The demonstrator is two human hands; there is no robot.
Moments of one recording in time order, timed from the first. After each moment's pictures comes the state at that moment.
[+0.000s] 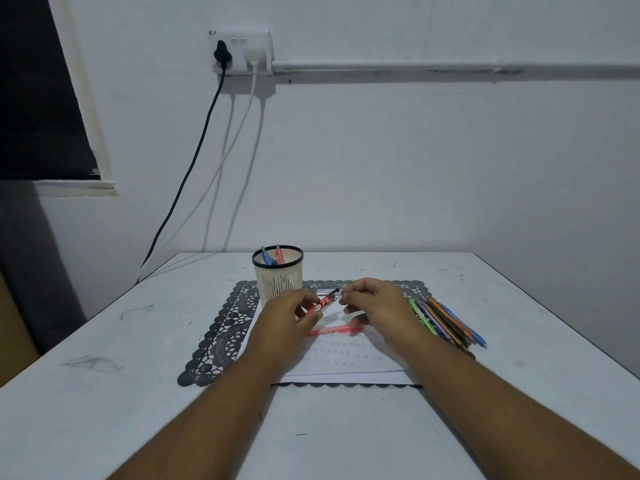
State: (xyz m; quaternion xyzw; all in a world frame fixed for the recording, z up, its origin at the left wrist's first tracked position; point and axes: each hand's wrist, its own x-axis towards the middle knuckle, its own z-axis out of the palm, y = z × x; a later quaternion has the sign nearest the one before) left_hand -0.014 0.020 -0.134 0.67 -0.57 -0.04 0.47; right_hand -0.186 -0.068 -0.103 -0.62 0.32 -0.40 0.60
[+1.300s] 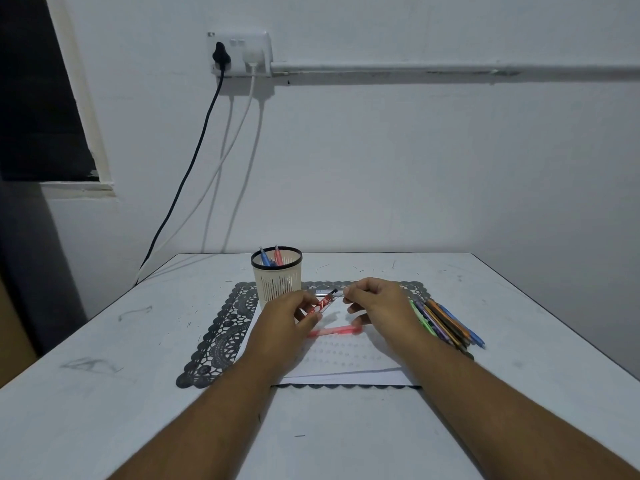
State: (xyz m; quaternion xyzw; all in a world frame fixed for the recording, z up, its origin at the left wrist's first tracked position) left_hand -0.017 0.021 -0.132 0.68 -0.57 -0.04 0.47; right_hand -0.186 -0.071 -0.104 -0.60 0.33 -0.43 0.59
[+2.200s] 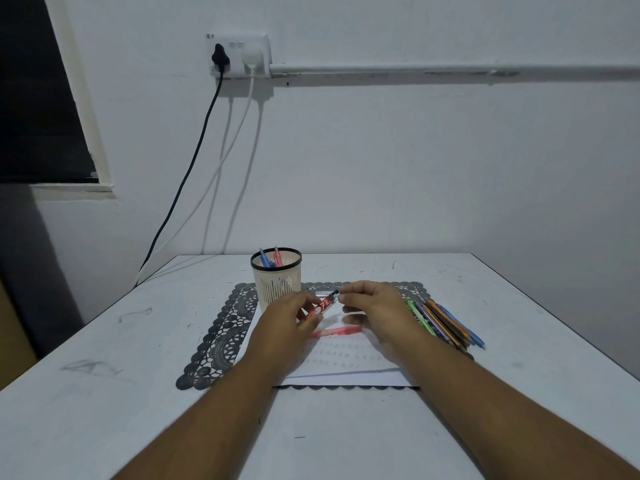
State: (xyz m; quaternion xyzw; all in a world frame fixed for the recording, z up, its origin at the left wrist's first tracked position) left_hand -0.016 0.020 -0.134 0.67 -0.59 -0.01 0.44; right_hand -0.183 -0.073 -0.106 -0.56 0.30 -0.41 0.65
